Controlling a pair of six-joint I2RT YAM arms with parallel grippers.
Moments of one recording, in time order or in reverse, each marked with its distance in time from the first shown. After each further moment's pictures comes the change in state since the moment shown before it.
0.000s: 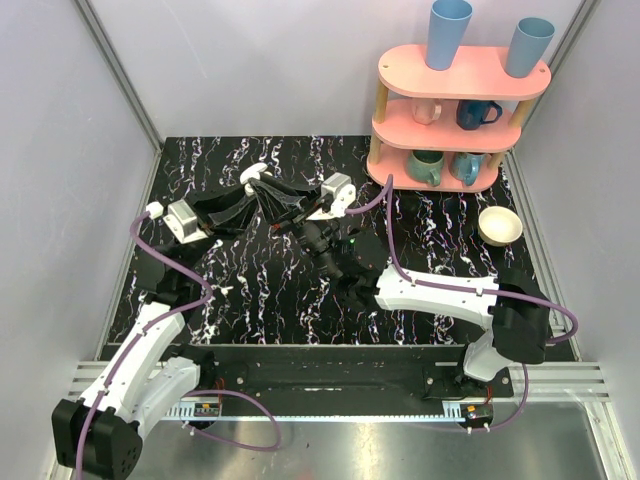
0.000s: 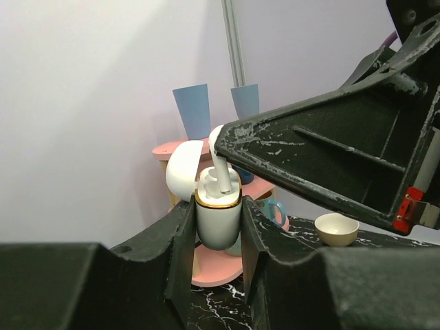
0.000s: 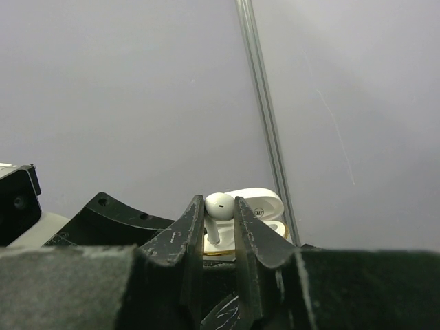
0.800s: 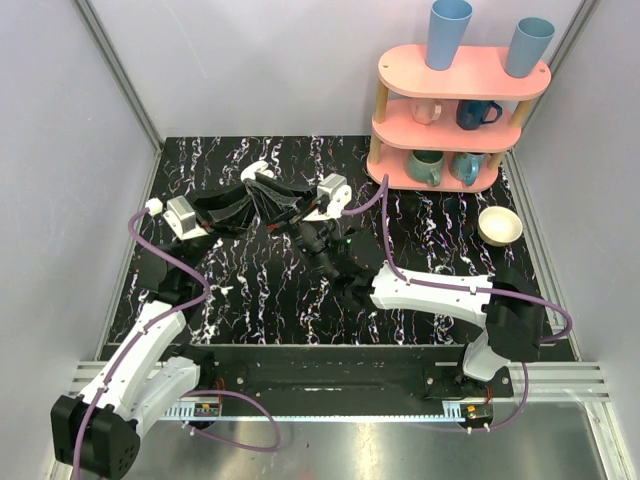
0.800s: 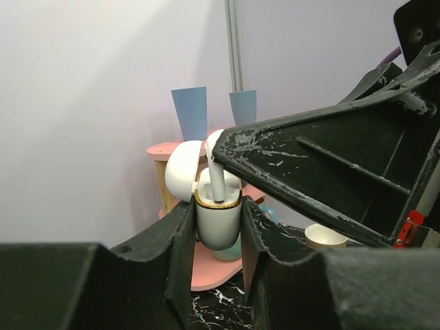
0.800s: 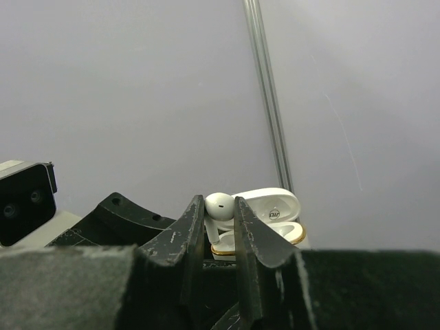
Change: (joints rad) left arm -0.025 0.011 0.000 0.016 -0.052 -0.054; right arm 0.001 0.029 0.017 0.024 -0.023 0.003
